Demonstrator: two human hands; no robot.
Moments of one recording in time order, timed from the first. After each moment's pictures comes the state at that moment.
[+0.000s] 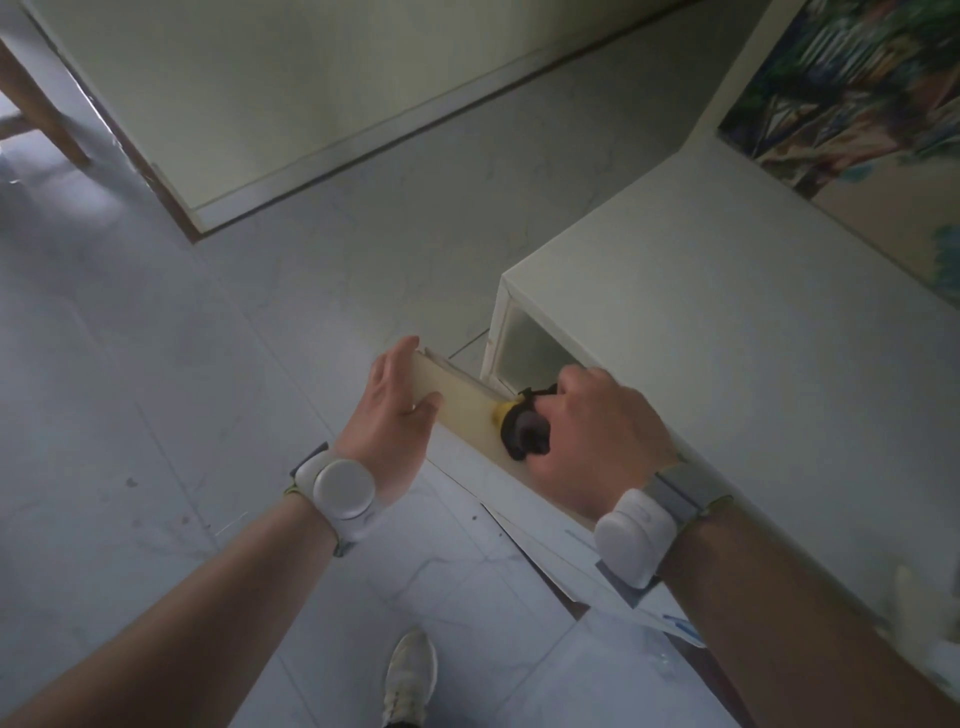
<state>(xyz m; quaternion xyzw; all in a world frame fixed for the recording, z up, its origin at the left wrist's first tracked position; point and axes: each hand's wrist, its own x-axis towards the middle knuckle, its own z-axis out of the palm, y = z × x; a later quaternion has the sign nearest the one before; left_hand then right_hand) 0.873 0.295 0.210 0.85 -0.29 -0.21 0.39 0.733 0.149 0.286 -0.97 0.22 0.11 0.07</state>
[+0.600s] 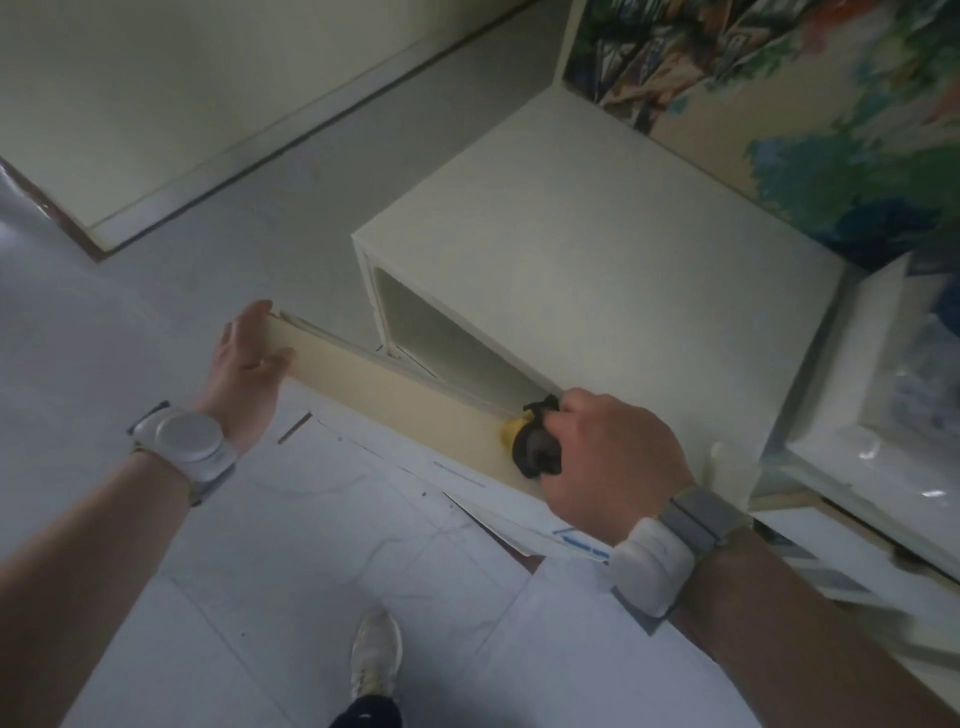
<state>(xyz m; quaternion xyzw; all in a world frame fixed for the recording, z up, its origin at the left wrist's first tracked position) 0.881 0.287 0.193 0.87 -0.28 -0.14 0.37 0.575 0.113 0.287 -0.95 0.28 0.10 0.07</state>
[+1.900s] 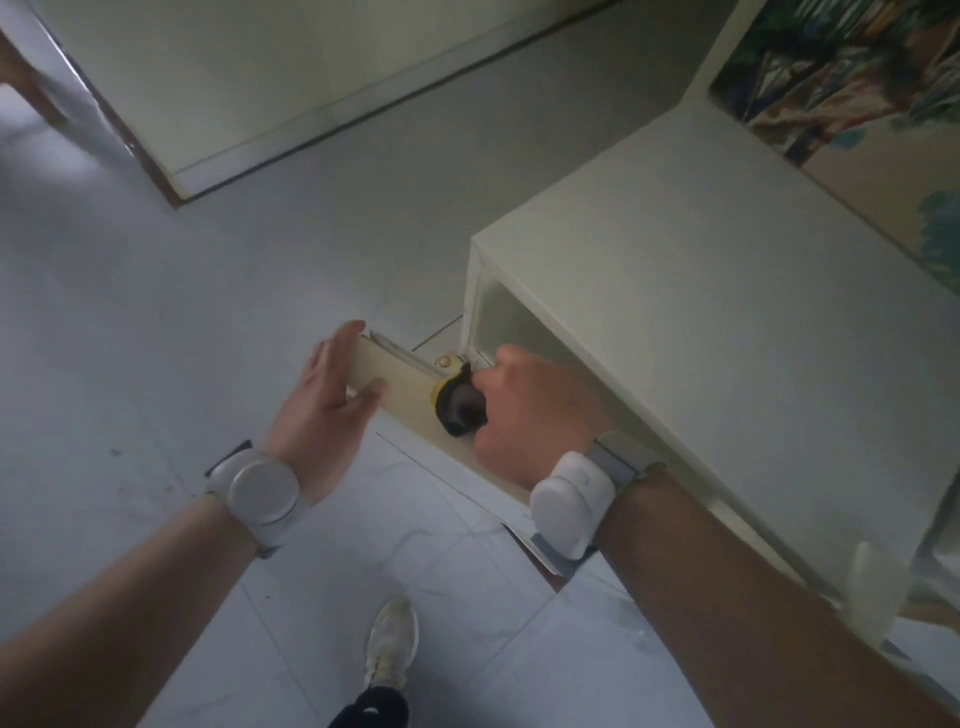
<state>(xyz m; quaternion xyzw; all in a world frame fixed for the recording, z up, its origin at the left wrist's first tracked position) 0.865 0.321 0.206 0.86 -0.28 -0.17 0.40 0.742 0.159 0.287 -0.96 0.18 0.15 0.15</state>
